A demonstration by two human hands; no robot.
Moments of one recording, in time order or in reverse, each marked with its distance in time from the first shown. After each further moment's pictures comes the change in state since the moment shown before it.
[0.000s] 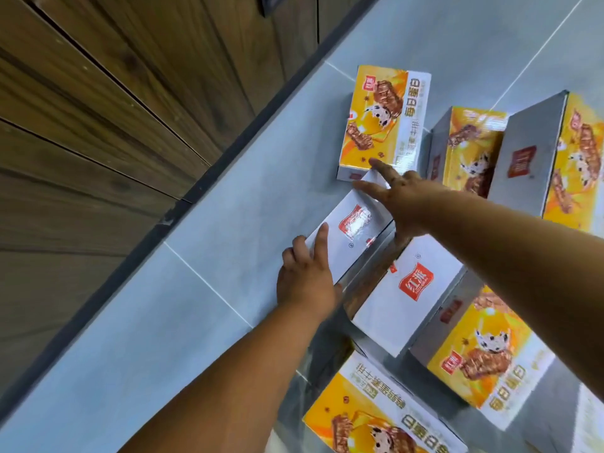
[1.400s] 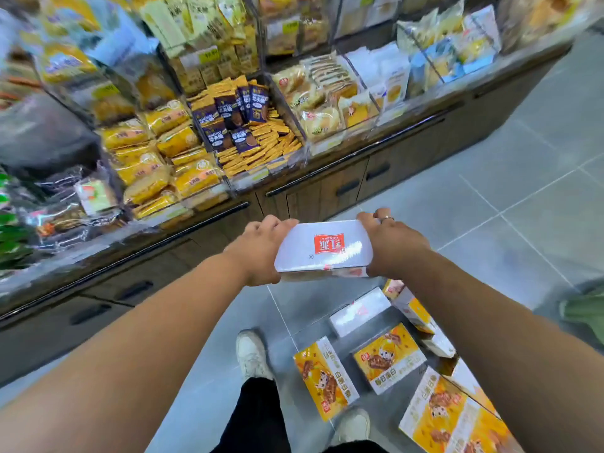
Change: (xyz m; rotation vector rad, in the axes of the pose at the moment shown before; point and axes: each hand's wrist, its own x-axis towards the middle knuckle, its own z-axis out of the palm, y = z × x) left_hand -0.364 0.018 -0.499 -0.016 0.085 0.068; right_hand -0.448 -0.087 -0.365 0.025 0.306 -0.109
